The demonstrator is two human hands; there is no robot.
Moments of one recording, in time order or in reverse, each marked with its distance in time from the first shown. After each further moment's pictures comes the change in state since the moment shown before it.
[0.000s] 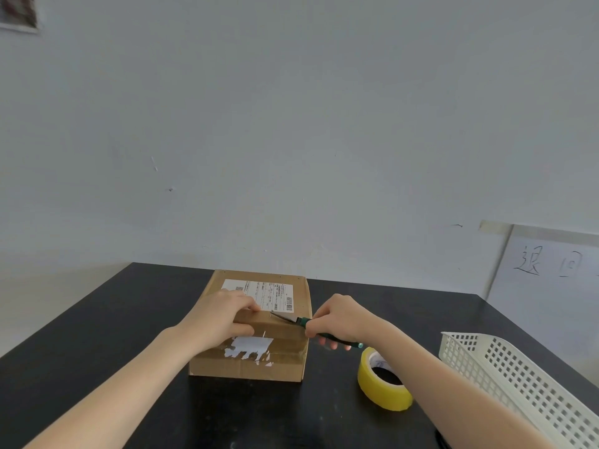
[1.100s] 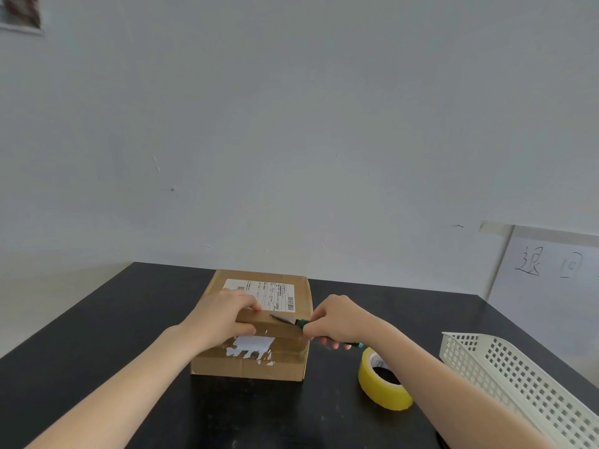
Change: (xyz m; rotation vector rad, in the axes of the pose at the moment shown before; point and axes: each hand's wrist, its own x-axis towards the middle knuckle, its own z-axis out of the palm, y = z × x) left_hand 0.001 -0.002 0.002 -0.009 0.011 -0.001; right_hand 0.000 -0.007 0.005 -0.090 0.001 -0.002
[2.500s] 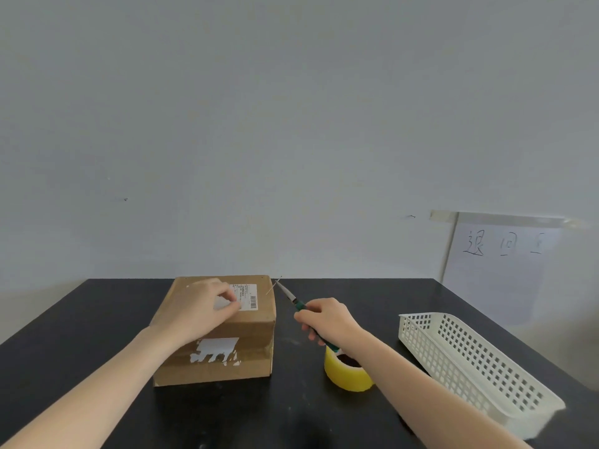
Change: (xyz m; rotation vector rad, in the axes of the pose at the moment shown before) left_hand 0.013 0.028 -0.009 -0.105 0.186 0.012; right_hand -0.025 0.043 0.007 0.396 0.315 0.088
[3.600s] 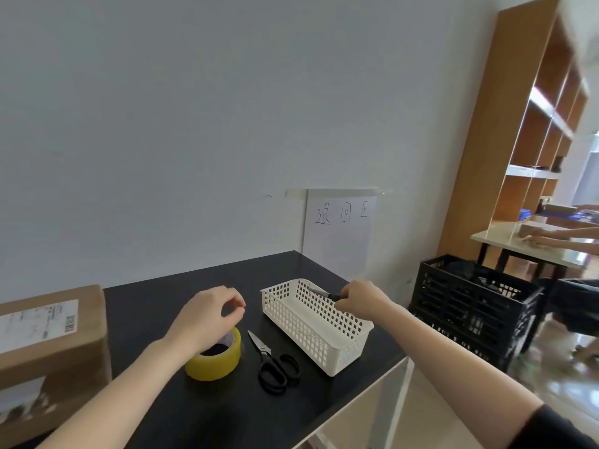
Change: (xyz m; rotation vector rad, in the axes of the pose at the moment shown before) left_hand 0.039 0.202 0.125 -0.349 -0.157 0.374; right_hand -0.123 0.134 -0.215 -0.590 0.350 0.471
